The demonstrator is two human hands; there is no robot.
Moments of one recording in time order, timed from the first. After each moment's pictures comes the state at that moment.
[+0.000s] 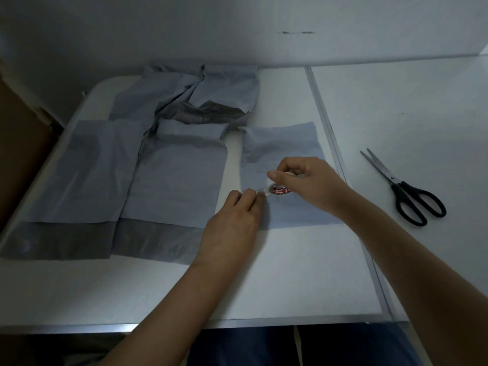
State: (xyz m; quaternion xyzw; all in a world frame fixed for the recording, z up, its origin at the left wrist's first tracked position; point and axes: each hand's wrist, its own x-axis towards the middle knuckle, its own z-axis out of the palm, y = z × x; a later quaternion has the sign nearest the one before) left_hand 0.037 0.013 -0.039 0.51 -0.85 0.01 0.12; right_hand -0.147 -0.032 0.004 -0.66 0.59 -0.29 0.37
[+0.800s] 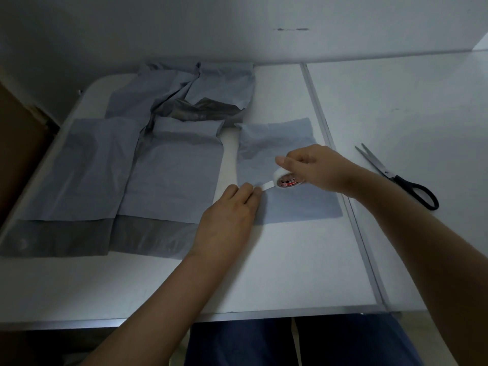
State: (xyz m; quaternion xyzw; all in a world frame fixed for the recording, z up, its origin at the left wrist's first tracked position) left_hand 0.038 0.008 -0.039 0.49 -0.86 0.05 0.12; right_hand -0.169 -0.044 0.021 -0.71 0.60 -0.16 0.33
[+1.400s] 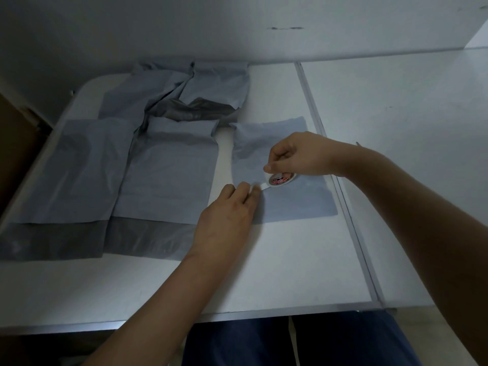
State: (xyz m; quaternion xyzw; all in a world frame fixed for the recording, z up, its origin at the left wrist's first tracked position) left_hand 0.033 0.012 -0.031 0.50 -0.86 0.09 0.07; right_hand -0.157 -0.060 0.047 -0.75 0.57 -0.05 0.34
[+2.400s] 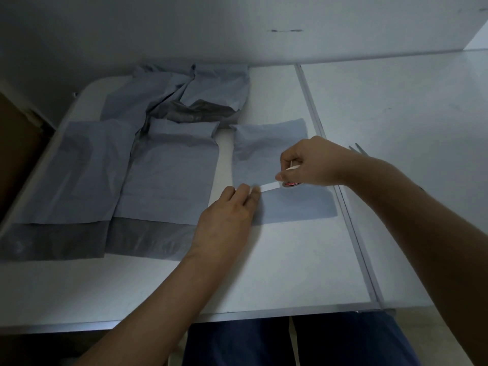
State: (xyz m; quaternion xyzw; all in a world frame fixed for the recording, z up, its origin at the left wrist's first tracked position) left_hand 0.032 0.016 -0.025 0.51 -0.86 0.07 0.05; right_hand -0.169 -0.049 0.044 -0.77 0.59 -0.03 0.25
